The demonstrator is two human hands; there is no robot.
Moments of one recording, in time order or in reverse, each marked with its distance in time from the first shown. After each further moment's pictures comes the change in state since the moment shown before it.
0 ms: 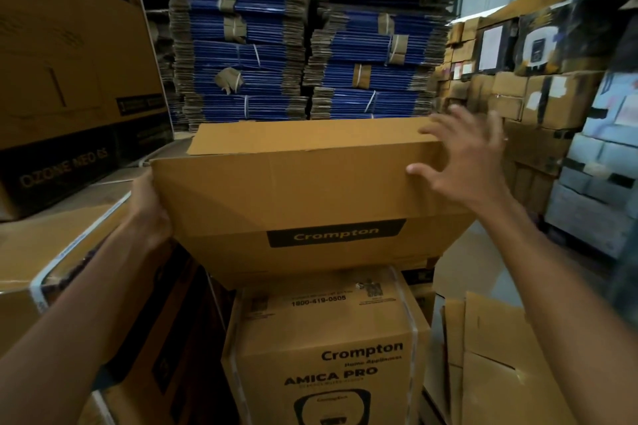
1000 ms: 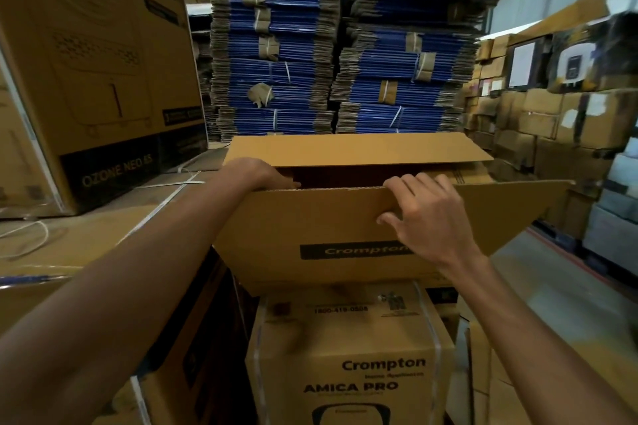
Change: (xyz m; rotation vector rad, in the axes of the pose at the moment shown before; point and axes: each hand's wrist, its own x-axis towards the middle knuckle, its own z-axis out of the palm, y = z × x) left_hand 0.056 0.036 0.083 1.783 -0.415 -0.208; right_hand -0.045 -0.090 0.019 -0.085 0.163 -0.344
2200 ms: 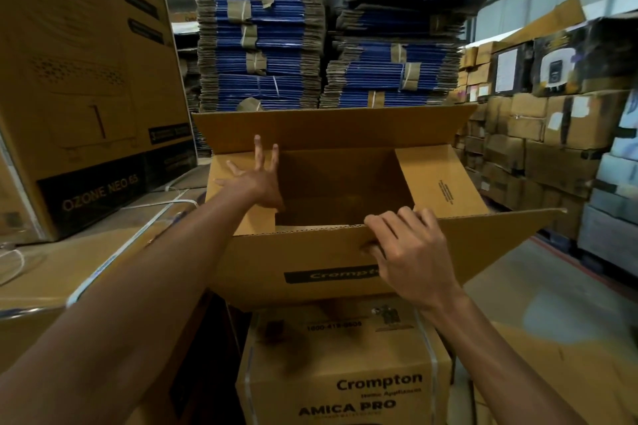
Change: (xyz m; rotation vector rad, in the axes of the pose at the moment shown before) left_hand 0.053 0.018 0.009 0.051 0.304 -0.033; right_hand -0.028 -0.015 0.004 0.035 0.174 -0.048
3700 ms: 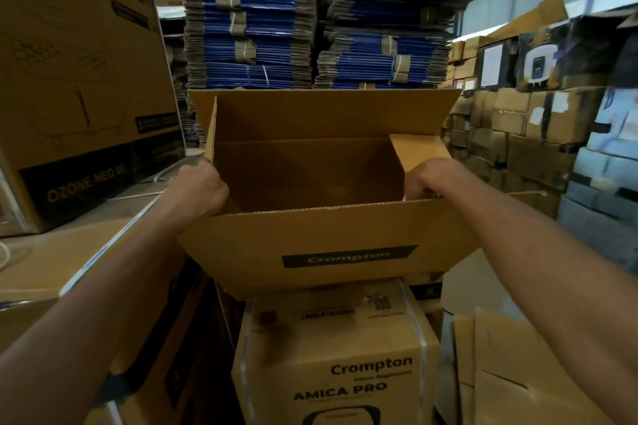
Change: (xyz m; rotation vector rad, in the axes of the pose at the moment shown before) left_hand -0.124 -0.048 -0.022 -0.345 0.267 -0.124; right_hand 0.113 0.089 0.021 -0.219 -1.555 0.505
